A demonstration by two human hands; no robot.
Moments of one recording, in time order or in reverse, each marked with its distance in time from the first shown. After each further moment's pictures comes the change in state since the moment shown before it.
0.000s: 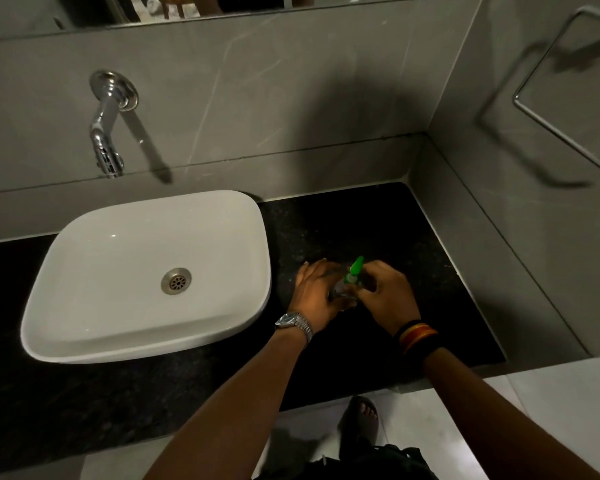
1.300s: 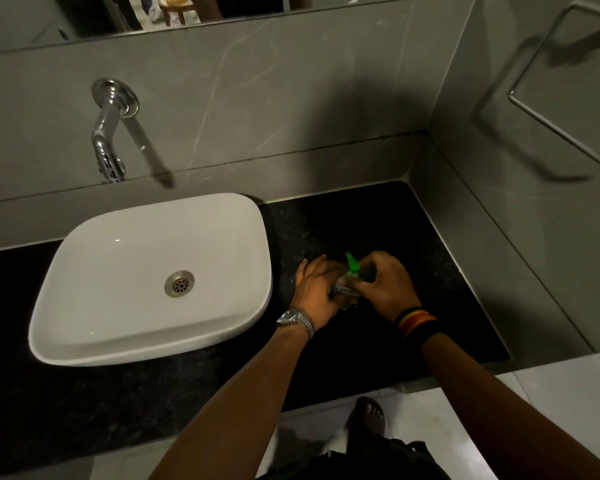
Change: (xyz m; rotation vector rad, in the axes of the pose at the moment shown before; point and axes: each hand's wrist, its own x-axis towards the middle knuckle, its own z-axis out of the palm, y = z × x) left_hand 0.007 -0.011 0.009 0.015 0.045 0.019; right_hand 0.021 0.009 0.001 -0.071 0.016 0.090
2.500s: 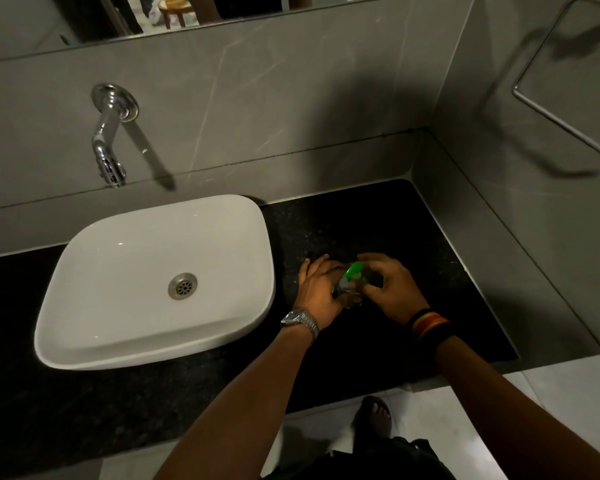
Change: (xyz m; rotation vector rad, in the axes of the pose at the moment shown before) left_hand 0.004 0.002 -0.001 0.051 -0.024 -0.027; right_hand -0.003 0.009 -0.001 0.145 -0.136 -0.062
